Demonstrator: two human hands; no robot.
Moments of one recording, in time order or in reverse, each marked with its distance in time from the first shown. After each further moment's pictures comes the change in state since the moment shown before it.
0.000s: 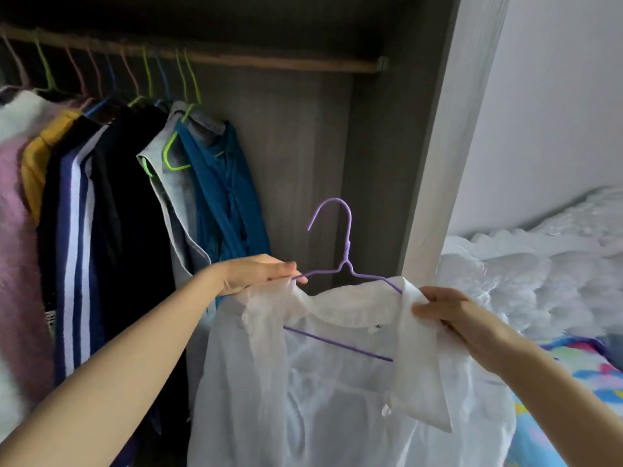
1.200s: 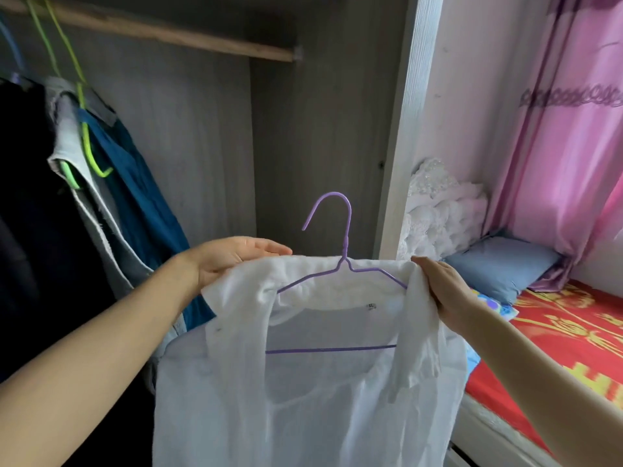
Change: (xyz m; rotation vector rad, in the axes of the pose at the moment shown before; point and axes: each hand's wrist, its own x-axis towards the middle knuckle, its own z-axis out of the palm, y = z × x) left_hand 0.010 -0.010 -0.058 -0.410 -0.427 0.113; right_hand -0.019 0.000 0.083 0.247 0.795 0.058
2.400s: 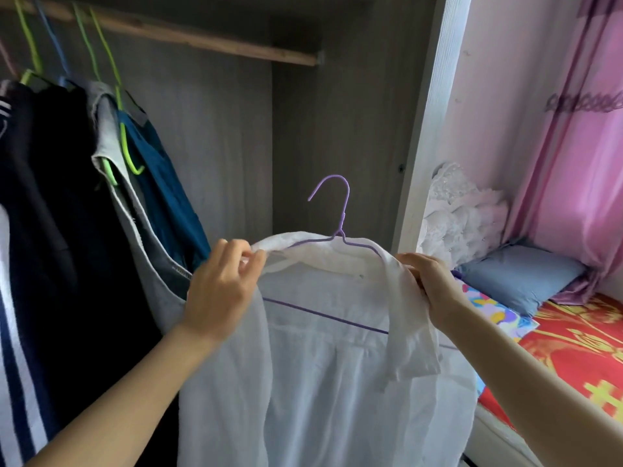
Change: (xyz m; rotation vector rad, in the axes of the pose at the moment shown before) left_hand -0.037 -0.055 0.034 1.679 1.233 1.032; right_hand -0.016 -0.020 0.046 -0.047 0.031 -0.015
